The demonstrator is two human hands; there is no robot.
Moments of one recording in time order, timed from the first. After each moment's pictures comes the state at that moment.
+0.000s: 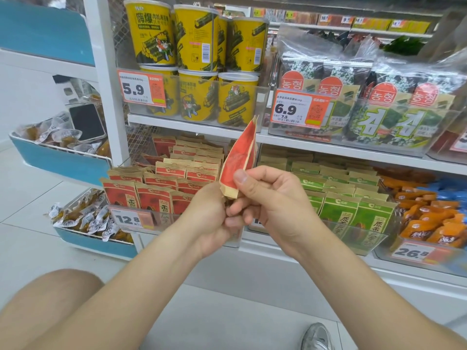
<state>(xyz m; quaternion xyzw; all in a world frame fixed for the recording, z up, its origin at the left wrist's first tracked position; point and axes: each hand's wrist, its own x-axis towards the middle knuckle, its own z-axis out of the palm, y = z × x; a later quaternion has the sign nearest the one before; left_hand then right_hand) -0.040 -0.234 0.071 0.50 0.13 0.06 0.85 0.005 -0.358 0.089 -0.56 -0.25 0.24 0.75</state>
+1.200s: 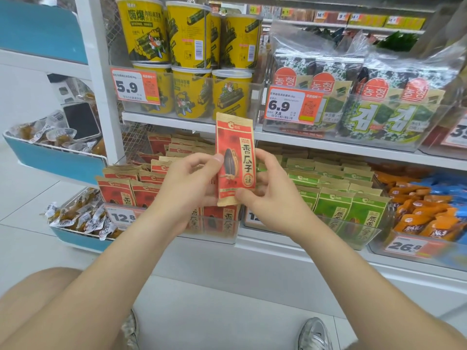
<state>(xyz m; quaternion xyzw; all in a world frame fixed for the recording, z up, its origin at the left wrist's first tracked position) -0.044 -0.205 0.083 0.65 0.15 0.17 0.73 0.037 -0.365 0.070 -0.80 -0.31 0.07 0.51</state>
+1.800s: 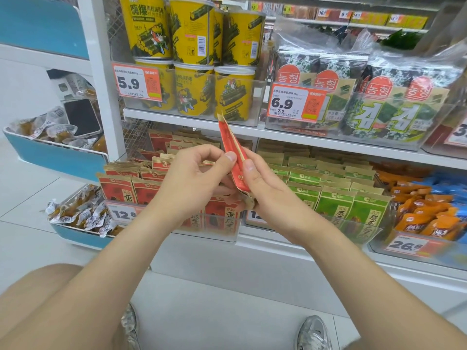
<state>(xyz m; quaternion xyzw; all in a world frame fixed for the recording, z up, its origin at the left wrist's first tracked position) -0.047 -0.201 0.086 0.74 0.06 0.22 0.63 0.035 -0.360 0.064 -0.67 -0.35 0.21 0.62</state>
